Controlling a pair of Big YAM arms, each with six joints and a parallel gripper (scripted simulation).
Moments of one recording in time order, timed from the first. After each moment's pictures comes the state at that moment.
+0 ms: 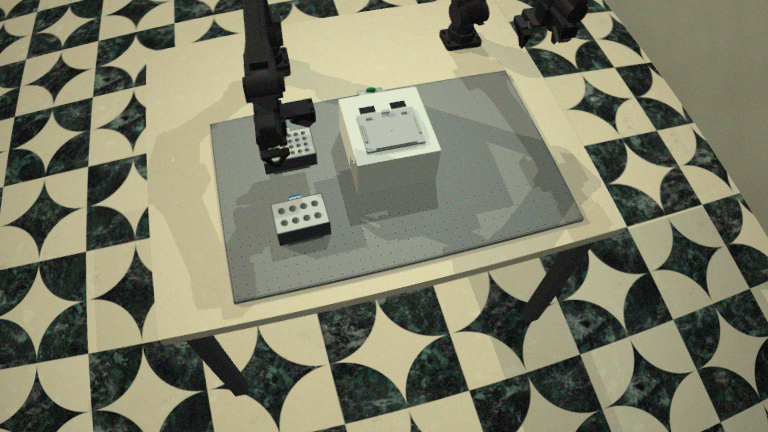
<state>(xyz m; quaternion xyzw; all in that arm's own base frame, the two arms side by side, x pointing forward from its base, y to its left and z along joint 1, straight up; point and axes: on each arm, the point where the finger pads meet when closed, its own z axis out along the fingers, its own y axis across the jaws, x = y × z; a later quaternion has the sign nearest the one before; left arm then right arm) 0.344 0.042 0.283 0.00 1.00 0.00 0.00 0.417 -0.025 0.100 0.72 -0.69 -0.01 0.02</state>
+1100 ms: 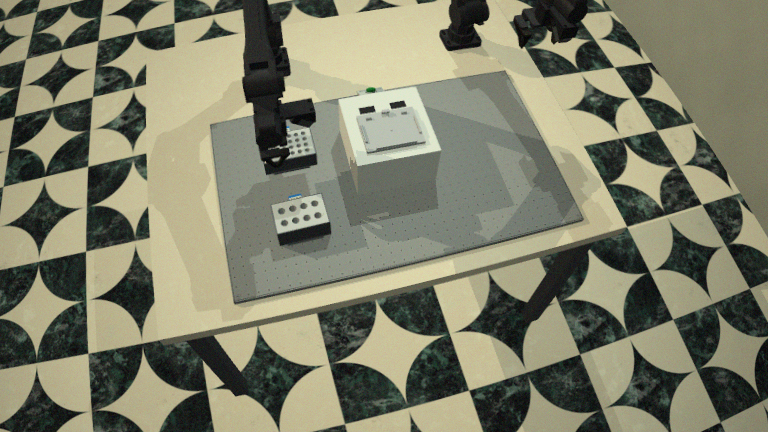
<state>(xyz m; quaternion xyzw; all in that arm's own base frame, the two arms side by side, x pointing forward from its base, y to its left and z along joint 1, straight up) 0.344 0.042 0.283 0.00 1.00 0.00 0.00 0.420 -0.025 0.102 0.72 -0.70 -0.01 0.02</state>
